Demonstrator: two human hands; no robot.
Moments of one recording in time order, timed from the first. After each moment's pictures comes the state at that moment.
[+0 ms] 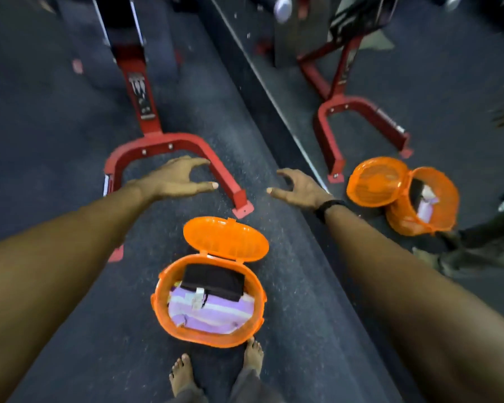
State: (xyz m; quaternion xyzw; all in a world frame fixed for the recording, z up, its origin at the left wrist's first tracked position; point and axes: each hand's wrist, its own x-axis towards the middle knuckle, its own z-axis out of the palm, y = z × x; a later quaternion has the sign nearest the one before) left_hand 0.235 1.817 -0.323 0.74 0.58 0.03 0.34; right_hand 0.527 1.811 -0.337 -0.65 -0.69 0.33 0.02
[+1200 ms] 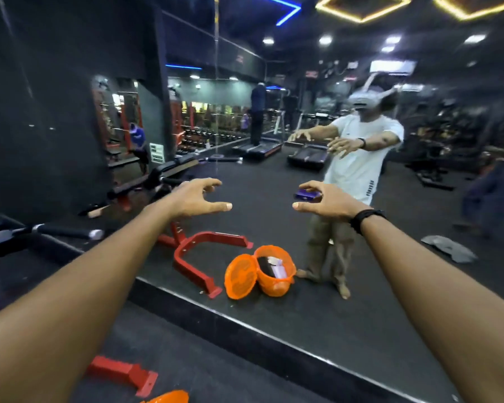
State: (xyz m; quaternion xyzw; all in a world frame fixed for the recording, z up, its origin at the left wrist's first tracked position) left_hand 0.499 1.648 0.090 0.93 0.25 0.17 0.23; right_hand 0.736 1.441 0.092 -0.83 -0.49 0.05 0.26
